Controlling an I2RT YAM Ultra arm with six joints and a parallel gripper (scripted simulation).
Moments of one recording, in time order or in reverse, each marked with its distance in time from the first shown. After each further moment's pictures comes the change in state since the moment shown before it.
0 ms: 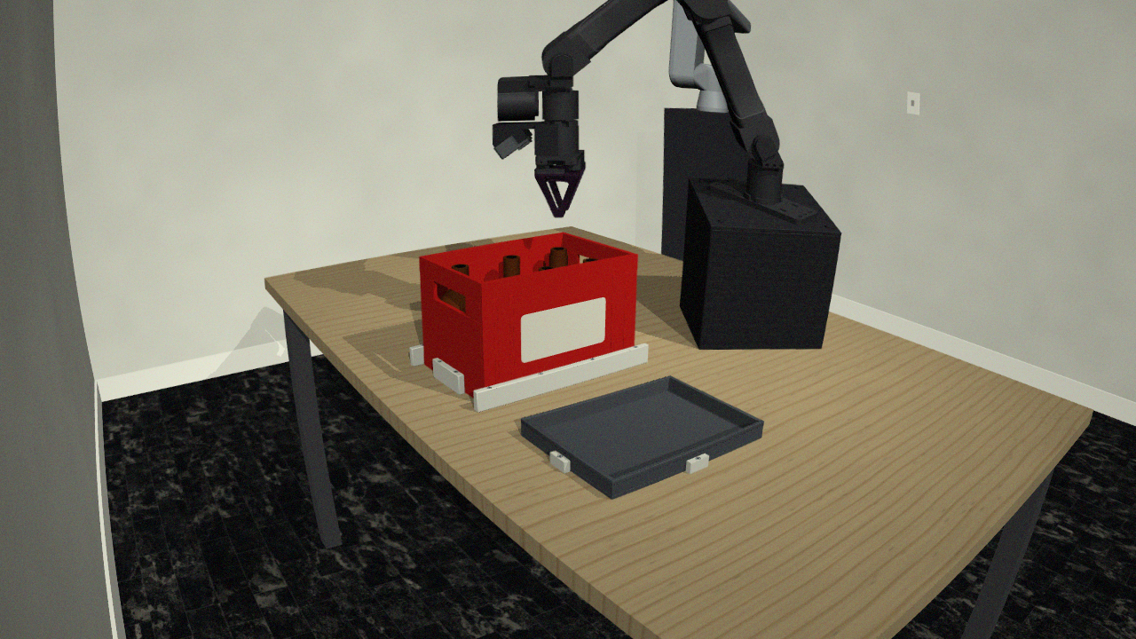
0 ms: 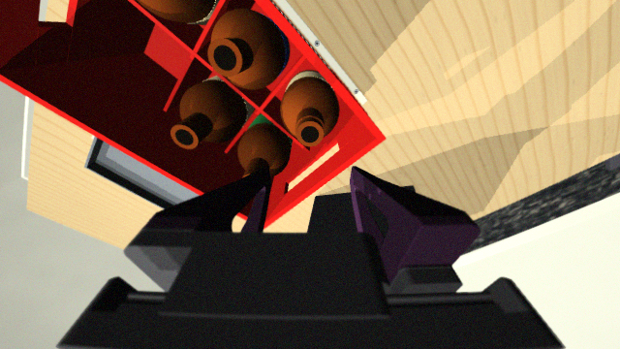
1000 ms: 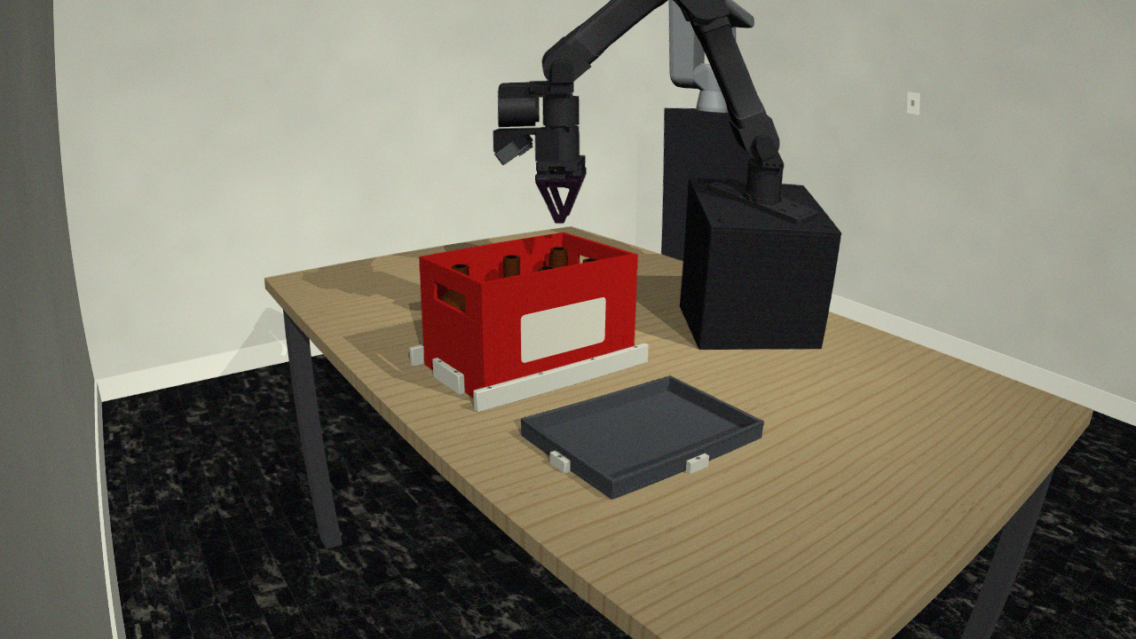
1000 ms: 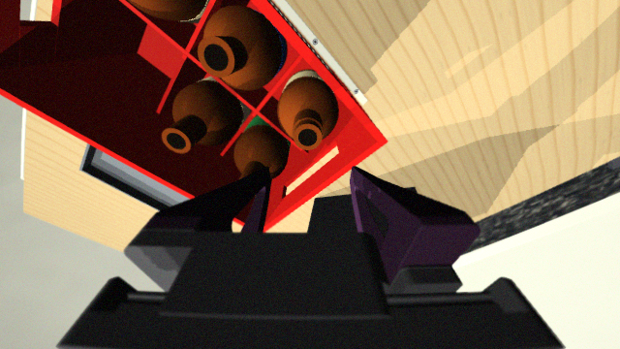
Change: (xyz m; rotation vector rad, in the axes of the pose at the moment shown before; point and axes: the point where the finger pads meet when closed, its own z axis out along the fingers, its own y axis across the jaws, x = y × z) arm 0.001 -0.002 0.010 0.001 0.004 0.005
